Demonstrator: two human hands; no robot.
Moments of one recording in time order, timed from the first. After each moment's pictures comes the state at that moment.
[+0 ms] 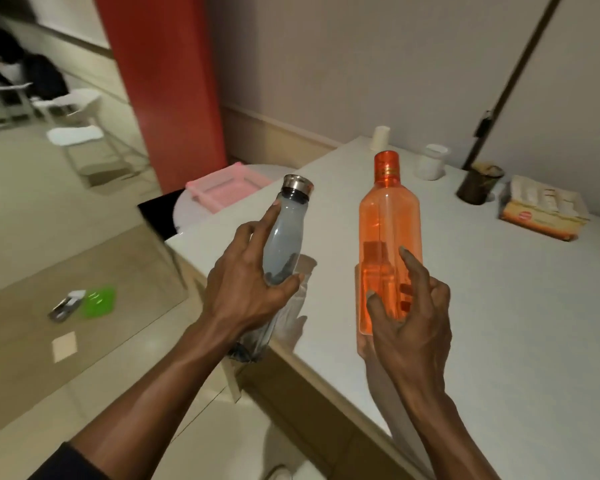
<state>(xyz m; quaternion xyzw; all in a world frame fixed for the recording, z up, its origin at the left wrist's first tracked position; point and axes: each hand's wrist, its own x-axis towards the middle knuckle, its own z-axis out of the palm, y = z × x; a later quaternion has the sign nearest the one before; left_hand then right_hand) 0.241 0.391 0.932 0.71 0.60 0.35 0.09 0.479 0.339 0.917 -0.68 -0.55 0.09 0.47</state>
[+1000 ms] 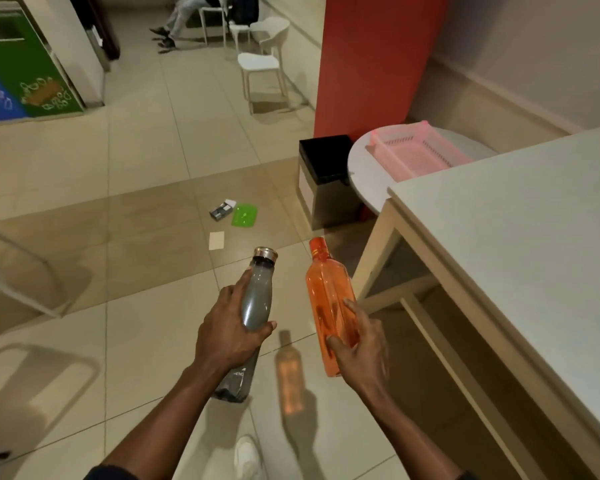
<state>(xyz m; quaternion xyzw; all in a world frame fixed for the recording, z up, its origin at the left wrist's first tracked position) -0.075 0.163 0.763 0.44 0.84 0.27 0.18 0.164 0.254 0.767 -0.56 -0.70 0.39 0.20</state>
